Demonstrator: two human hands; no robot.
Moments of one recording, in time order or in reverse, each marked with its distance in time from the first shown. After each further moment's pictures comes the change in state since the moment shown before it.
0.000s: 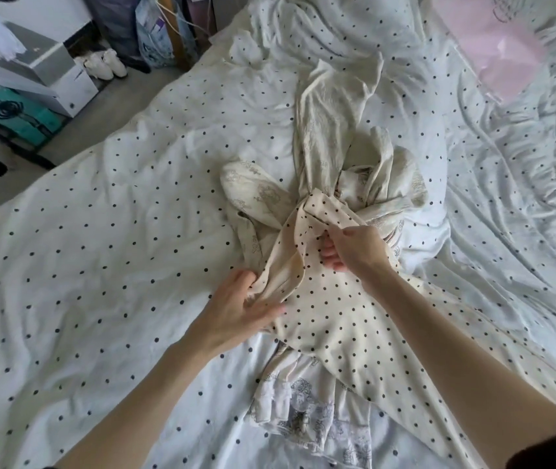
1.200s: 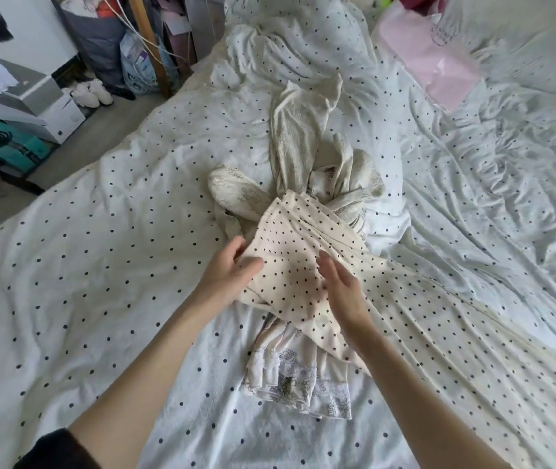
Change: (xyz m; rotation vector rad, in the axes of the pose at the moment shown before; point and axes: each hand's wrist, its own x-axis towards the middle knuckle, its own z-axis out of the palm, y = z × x) left_hand -0.021 0.075 -0.024 -0.394 0.076 -0.064; right_hand -0.089 0.067 -0.001 0.308 -0.024 -0.159
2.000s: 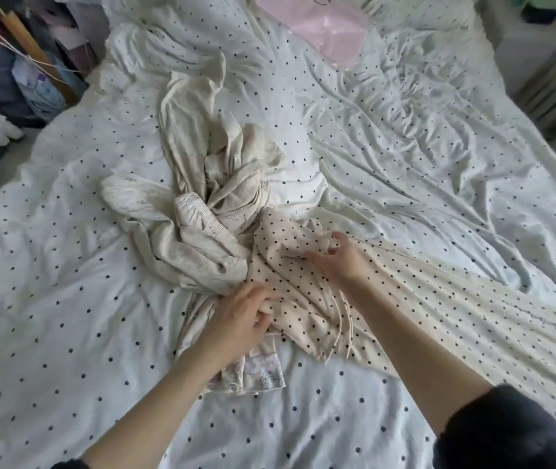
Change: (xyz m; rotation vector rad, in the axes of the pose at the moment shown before) left_hand -0.026 -0.038 0.141 0.830 -0.375 0.411; right_hand 0.008 0.043 -0.132 -0.116 0.230 0.157
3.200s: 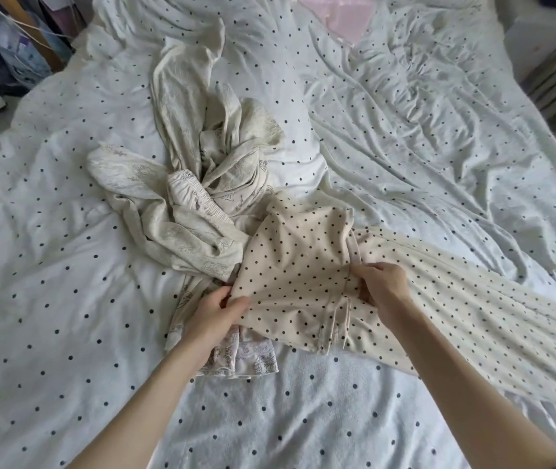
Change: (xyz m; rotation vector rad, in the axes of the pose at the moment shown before) left_hand -0.017 -0.018 0.018 -0.856 0.080 -0.678; right_hand -0.025 0.038 -0.040 0.180 0.171 0.374
